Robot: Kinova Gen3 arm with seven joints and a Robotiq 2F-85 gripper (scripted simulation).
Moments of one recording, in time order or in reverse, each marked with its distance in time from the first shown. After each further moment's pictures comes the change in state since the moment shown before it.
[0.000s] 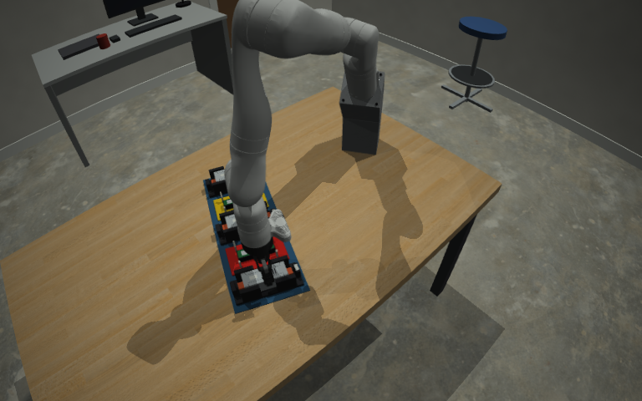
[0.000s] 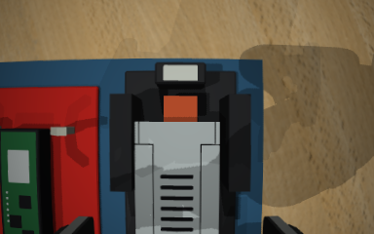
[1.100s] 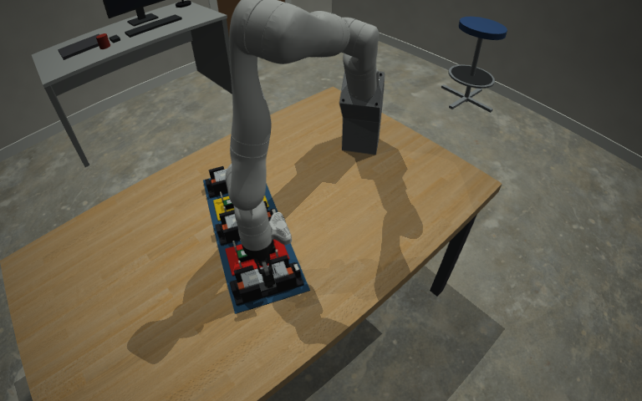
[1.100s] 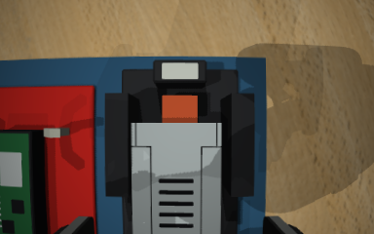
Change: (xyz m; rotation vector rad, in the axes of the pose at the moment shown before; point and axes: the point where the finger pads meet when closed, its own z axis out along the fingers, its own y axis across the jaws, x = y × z) arm 0.000 0.000 0.010 0.000 0.001 0.001
